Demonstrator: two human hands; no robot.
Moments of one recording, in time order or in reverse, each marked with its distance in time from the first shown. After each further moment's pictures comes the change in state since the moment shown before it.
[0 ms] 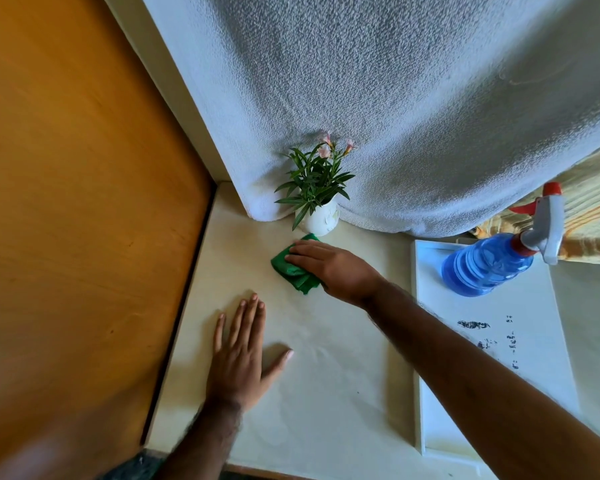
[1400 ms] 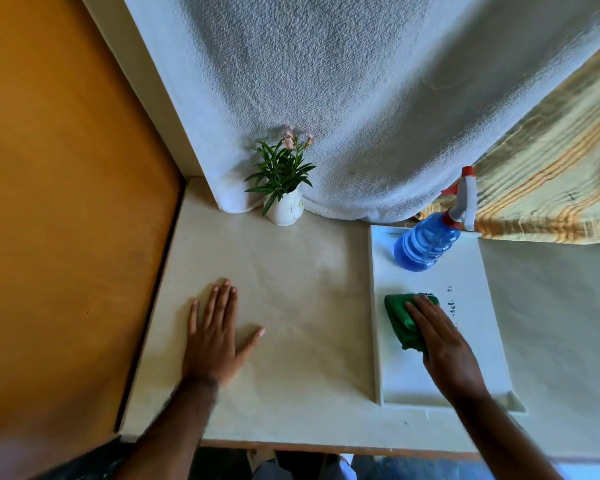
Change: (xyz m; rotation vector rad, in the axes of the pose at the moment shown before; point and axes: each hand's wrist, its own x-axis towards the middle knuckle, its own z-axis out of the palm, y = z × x) left_hand 0.000 -0.002 0.001 -0.005 0.082 0.024; right_hand -0.273 -0.029 0.011 -0.232 0.303 0.667
